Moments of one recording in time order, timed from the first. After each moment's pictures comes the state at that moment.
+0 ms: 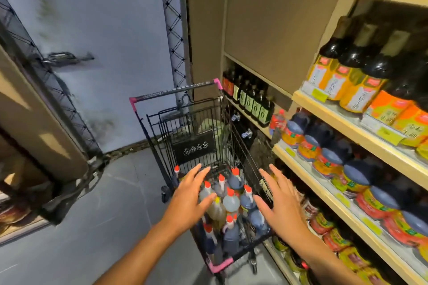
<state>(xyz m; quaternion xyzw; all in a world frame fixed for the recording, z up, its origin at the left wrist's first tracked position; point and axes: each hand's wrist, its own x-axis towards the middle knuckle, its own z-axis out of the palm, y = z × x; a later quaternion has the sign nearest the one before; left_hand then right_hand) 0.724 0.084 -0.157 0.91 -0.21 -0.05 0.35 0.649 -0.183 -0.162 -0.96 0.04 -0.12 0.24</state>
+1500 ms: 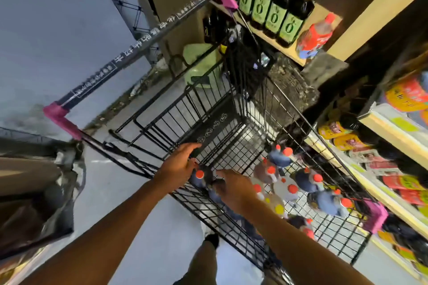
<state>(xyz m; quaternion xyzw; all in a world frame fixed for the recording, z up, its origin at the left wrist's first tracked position) 1.171 0.170 -0.367 0.87 -0.26 -0.33 0.25 1.026 0.012 -0.393 -0.90 0.19 0.21 0.34</state>
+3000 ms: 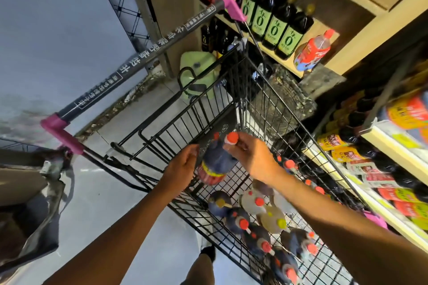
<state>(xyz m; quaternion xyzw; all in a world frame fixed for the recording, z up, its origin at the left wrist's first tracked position) 1.194 0.156 -0.374 0.84 -0.13 -0.35 0.40 1.107 -0.055 -0.327 -0.86 0.13 -0.02 0.49</state>
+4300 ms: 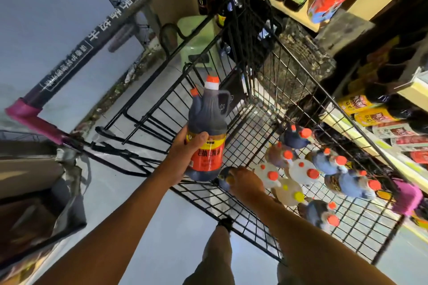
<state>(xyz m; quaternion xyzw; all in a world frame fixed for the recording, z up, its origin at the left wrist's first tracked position) 1.189 0.158 -0.370 0.66 -0.01 -0.48 0.57 1.018 0.031 -0.501 -0.88 0.23 0.30 0.29</state>
